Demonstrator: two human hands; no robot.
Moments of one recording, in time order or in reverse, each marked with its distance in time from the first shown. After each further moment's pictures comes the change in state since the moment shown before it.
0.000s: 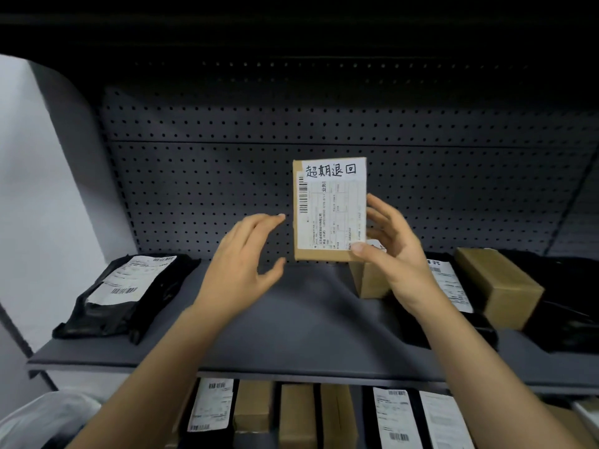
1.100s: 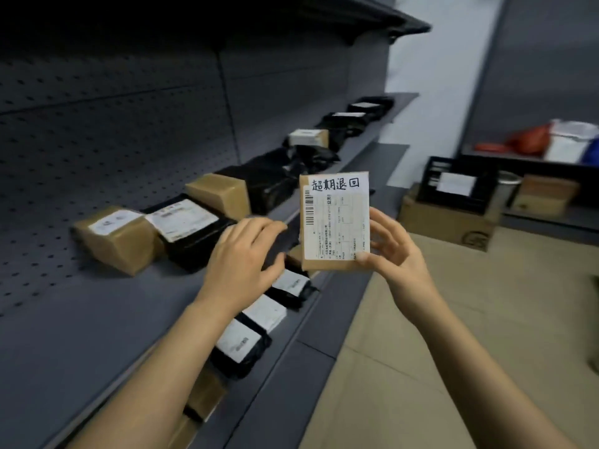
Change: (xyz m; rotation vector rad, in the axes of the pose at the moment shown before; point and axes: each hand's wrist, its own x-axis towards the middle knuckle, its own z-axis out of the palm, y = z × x) left_hand -0.037 0.222 0.081 -0.633 -0.191 0.774; right_hand -0.323 -0.113 -0.052 -0.446 0.982 0.178
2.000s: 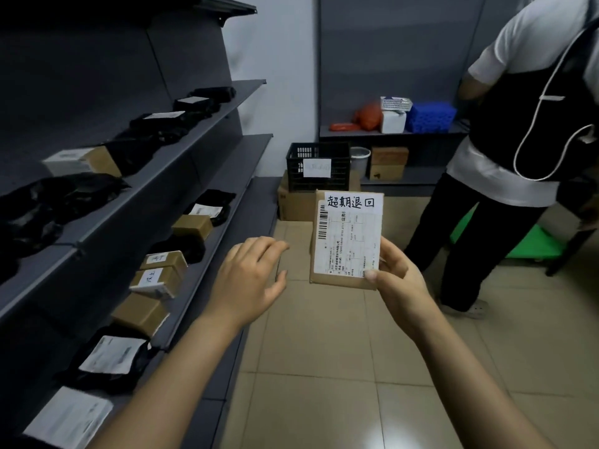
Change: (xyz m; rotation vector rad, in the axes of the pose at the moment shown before) left_hand 0.196 0.266 0.263 -0.345 -0.147 0.275; right_hand -0.012 0.035 -0.375 0.026 0.391 0.133
